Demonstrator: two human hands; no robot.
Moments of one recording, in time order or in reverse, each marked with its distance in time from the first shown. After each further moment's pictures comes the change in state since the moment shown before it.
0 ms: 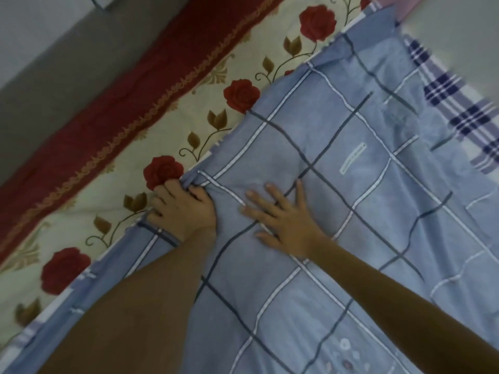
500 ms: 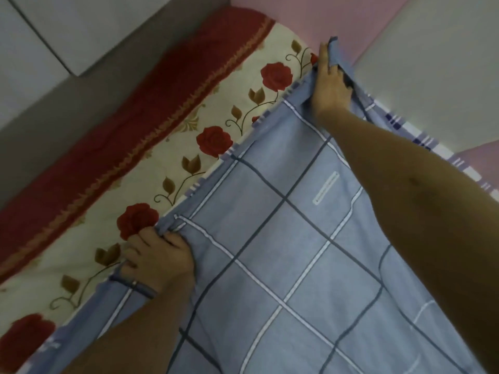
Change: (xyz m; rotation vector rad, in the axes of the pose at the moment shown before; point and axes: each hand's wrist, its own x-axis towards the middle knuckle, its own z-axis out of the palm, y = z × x) left_hand -0.005 -0.006 -0.001 0.014 -0.018 -0.013; right_hand 0.152 0.235 -0.131 0.097 0.166 1.001
